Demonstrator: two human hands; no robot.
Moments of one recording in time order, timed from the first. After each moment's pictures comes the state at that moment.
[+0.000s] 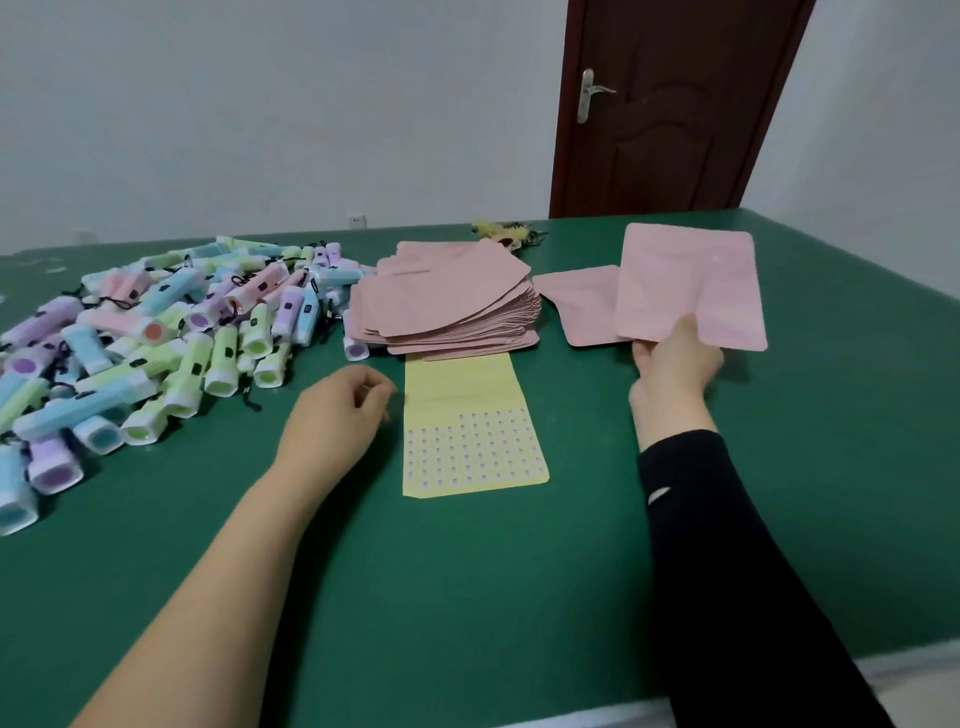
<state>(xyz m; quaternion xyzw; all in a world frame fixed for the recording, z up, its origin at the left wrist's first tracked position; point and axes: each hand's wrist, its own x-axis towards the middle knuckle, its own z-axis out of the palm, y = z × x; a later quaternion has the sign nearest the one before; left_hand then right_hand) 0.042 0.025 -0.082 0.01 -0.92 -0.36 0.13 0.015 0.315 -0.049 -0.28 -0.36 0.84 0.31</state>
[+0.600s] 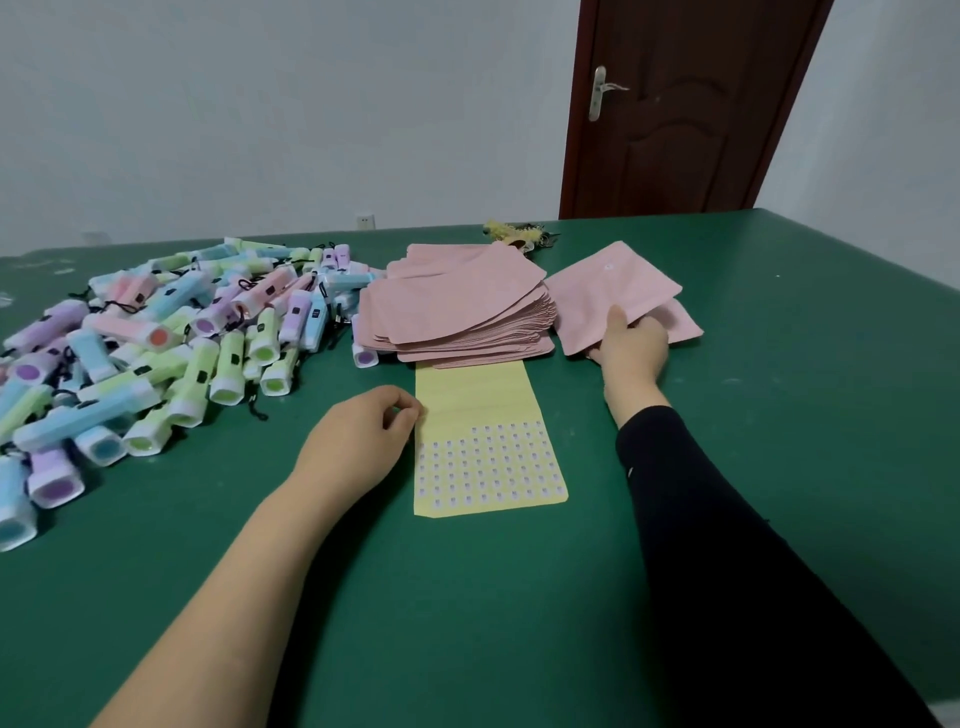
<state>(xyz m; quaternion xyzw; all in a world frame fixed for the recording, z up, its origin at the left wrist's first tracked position) 0.042 0.030 -0.082 -0.03 -0.96 -0.28 0.07 -0.042 0.291 -0.074 -0.25 -0.68 0.65 0.24</state>
